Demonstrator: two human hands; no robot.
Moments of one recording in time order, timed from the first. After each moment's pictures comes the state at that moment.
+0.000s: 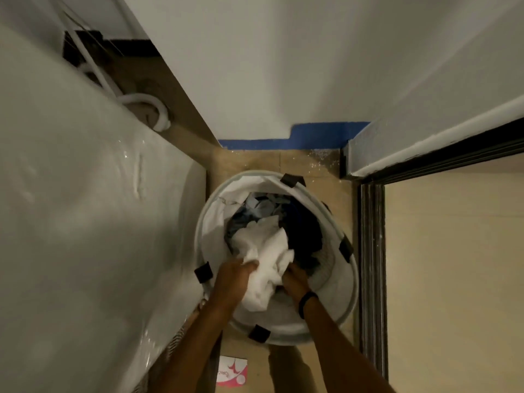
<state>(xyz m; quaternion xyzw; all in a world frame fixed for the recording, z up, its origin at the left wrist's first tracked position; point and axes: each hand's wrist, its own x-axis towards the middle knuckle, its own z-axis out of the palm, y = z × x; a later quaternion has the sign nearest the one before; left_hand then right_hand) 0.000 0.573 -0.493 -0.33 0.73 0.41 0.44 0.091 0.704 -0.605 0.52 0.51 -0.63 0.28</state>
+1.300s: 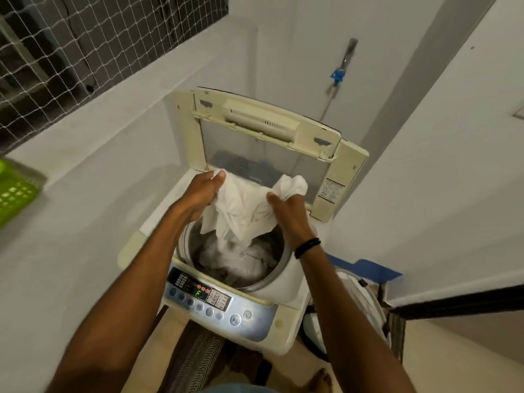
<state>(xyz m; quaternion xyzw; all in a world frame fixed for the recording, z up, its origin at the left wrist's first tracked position) -0.121 0.109 0.081 -0.17 0.75 0.63 0.10 -0.081 0.320 0.087 0.11 0.72 -0.67 0.09</state>
